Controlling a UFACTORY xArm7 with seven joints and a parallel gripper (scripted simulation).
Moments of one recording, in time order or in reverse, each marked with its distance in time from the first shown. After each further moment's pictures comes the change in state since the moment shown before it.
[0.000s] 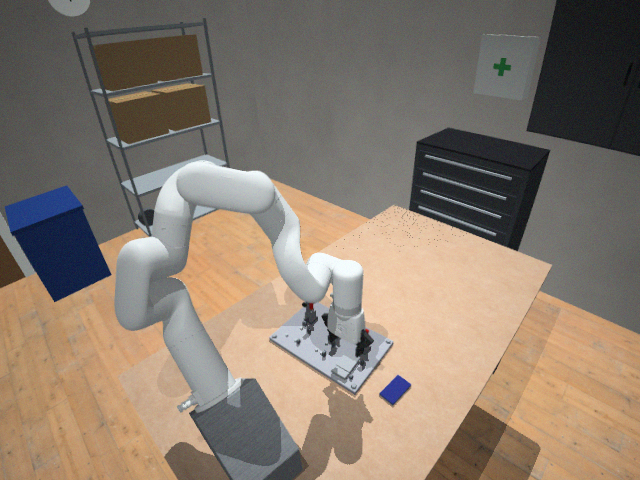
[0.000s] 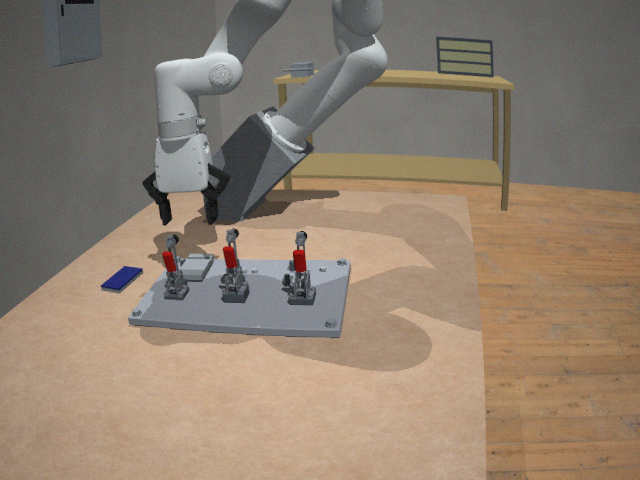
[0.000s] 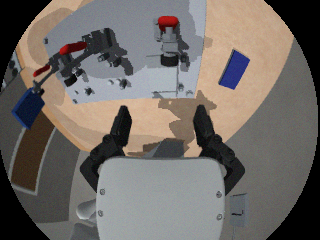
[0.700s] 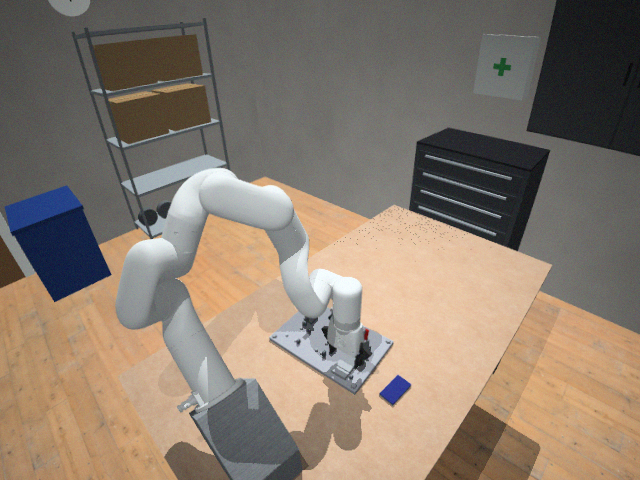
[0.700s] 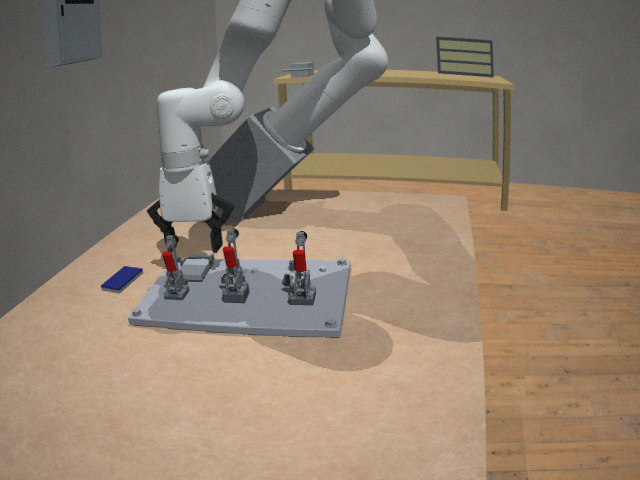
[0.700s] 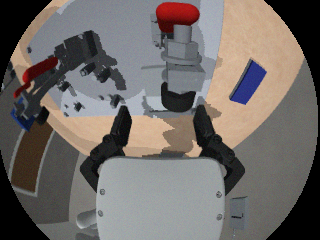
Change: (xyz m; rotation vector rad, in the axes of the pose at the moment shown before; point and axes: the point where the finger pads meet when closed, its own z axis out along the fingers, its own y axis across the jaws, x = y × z) arm -0.001 -0.001 0.054 0.003 -0.003 0.000
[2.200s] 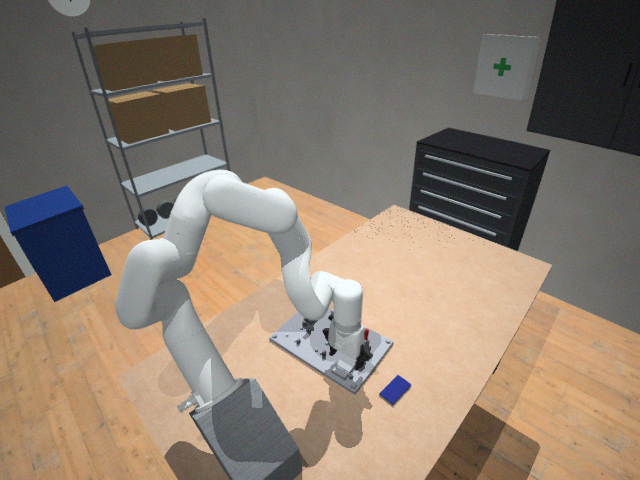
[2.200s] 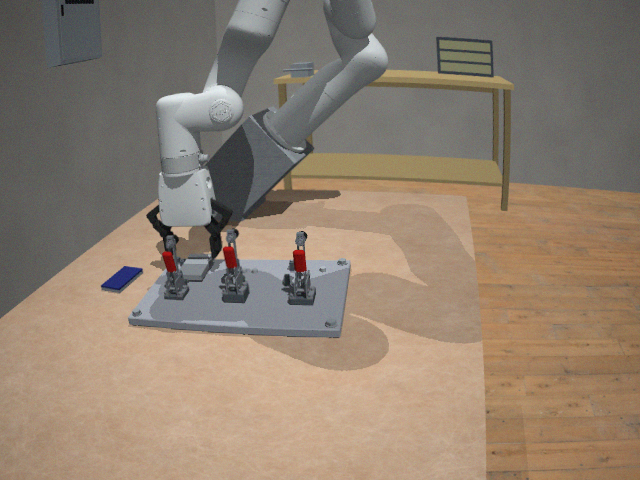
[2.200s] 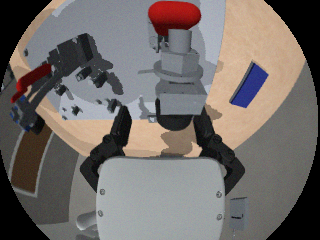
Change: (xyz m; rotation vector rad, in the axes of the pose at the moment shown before) arm 0.002 0.002 0.009 -0.002 0.002 0.000
